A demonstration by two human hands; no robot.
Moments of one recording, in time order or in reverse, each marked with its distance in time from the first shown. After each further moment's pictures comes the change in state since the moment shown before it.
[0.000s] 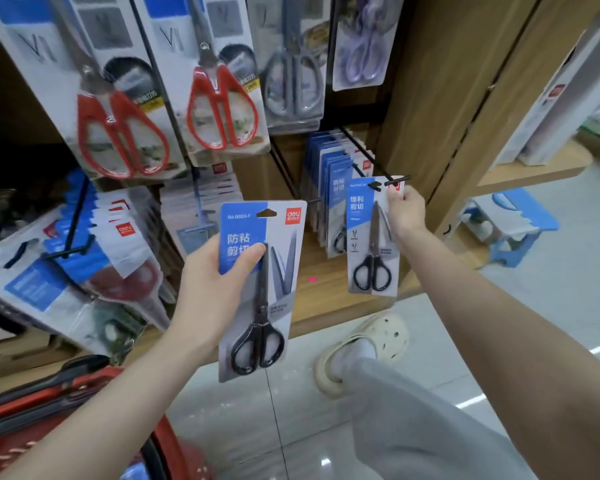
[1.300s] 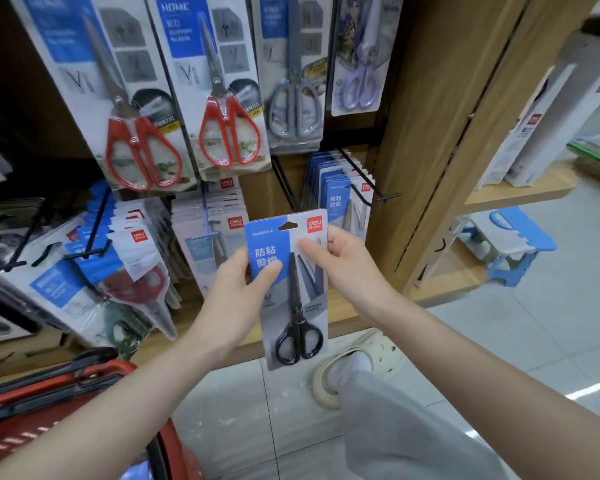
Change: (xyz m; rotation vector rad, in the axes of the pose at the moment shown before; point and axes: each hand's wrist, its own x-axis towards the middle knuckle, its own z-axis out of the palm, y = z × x) left_hand -0.013 0.009 0.015 -0.028 -0.139 -0.077; right_hand -0.153 -0.053 -0.017 0.207 -0.748 -0.223
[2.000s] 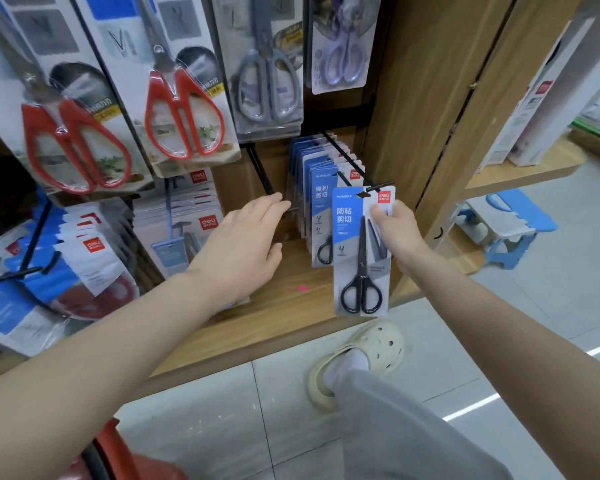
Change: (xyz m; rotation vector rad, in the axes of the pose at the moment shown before) left_hand 0.082 0.003 0.016 1.099 -0.251 0.404; right_hand 0.081 0.068 -0.107 -0.247 0.515 0.270
